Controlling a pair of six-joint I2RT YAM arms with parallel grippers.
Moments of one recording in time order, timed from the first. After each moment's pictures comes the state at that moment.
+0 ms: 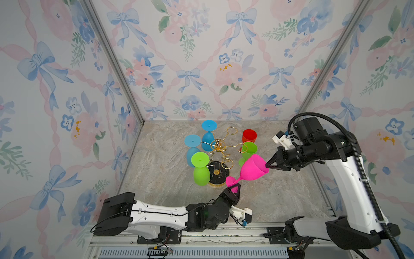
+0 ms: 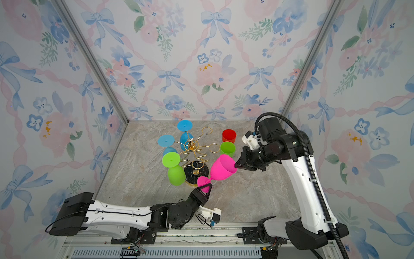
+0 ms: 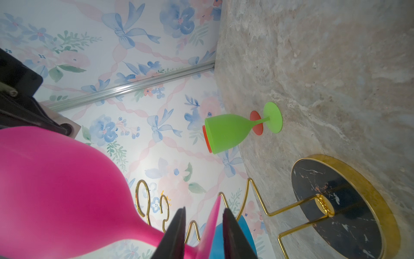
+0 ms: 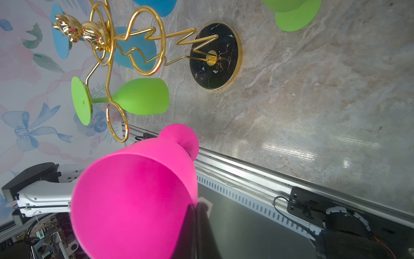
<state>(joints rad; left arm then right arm) -1.51 1.26 0.63 0.40 -0.82 1.61 0.32 1.32 1.85 -1.70 -0.53 0.44</state>
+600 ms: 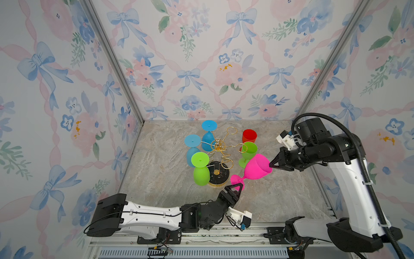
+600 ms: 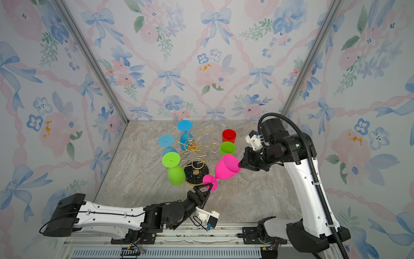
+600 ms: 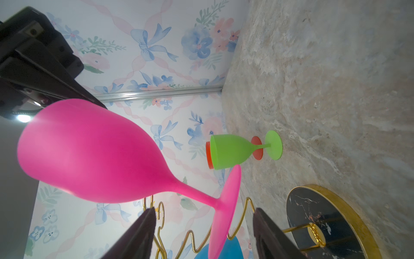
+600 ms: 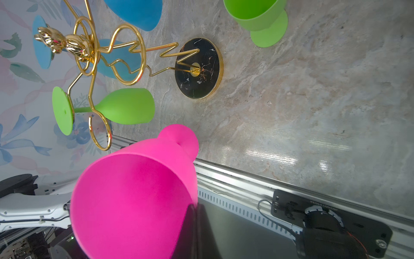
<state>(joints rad) -1.51 1.16 0.60 0.40 -0.69 1.46 0.31 1.29 1.85 -1.70 -0.42 0.42</state>
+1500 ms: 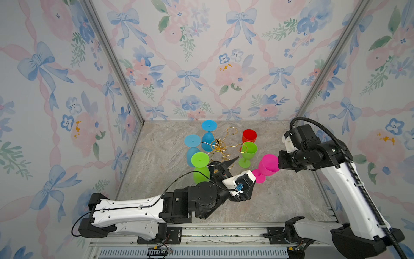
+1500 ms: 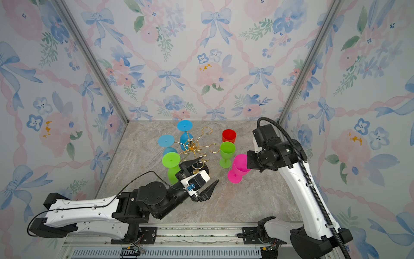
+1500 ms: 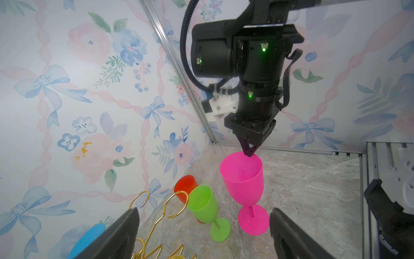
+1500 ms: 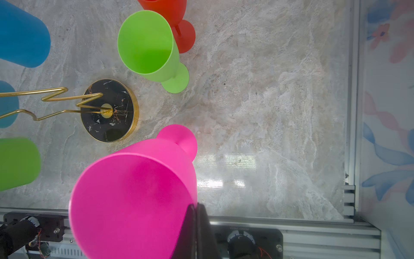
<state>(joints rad) -1.49 1.11 1.17 -0.07 -0.69 0.38 0.38 1.25 1.62 -1.51 0.08 0.36</state>
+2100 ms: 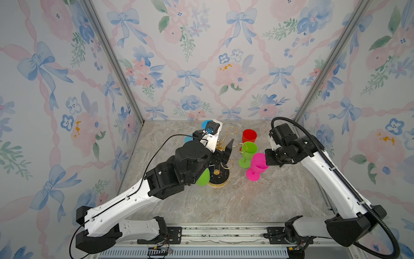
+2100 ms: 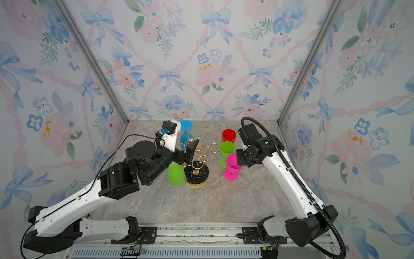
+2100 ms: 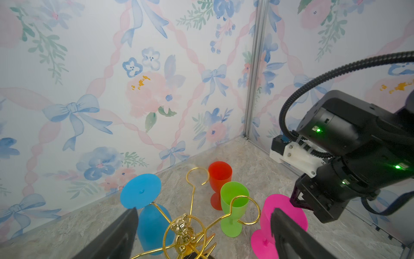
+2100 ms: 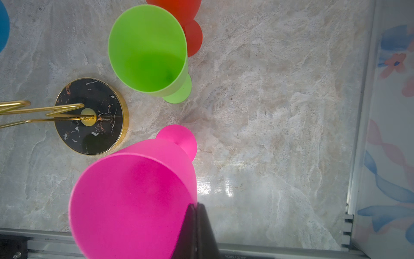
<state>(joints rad) -1.07 1.14 1.44 -0.43 -0.56 -0.05 0.44 1.36 1.51 -1.34 0.12 0.34</state>
